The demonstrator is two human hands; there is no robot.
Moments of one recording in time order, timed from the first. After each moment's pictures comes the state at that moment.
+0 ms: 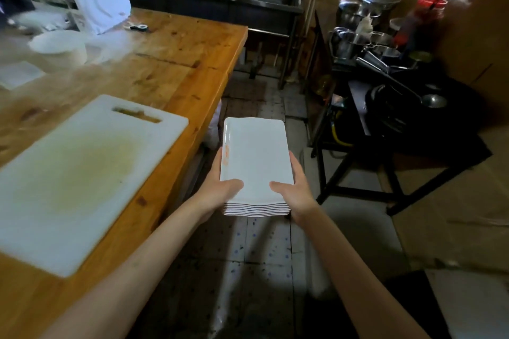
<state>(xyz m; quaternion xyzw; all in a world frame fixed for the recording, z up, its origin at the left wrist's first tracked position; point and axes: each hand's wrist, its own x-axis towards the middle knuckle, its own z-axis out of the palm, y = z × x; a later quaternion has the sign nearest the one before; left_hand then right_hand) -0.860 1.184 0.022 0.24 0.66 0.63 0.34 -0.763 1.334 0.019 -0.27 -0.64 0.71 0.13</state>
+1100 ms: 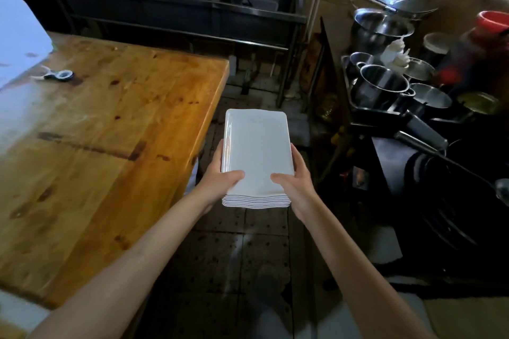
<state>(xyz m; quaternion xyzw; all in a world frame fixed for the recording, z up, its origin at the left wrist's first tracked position) -1.255 1.517 0.013 0.15 0.73 0.59 0.31 -1.158 1.653 0.015 -0.29 -0.64 0.69 0.16</state>
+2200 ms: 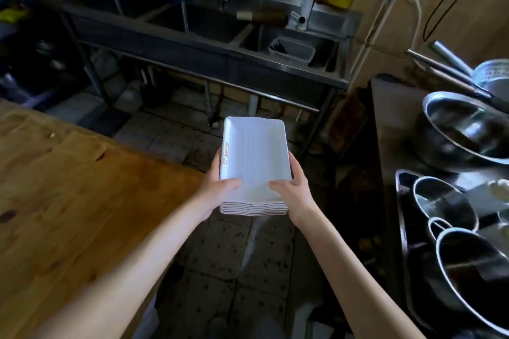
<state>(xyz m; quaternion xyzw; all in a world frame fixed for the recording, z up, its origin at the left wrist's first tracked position) -1.665 1.825 0.016 0.05 0.73 0.63 0.26 -1.597 1.981 0.002 -0.22 -0.65 0.72 0.08</state>
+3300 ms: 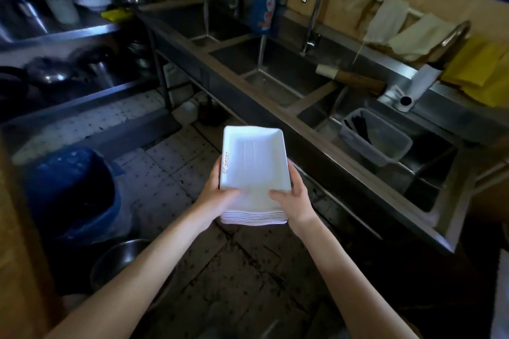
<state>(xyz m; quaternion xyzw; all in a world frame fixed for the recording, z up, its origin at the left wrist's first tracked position) -2.043 1.983 0.006 -0.15 0.71 0.68 0.10 -2.055 2.152 -0.014 -0.04 -0.67 0.73 -0.09</state>
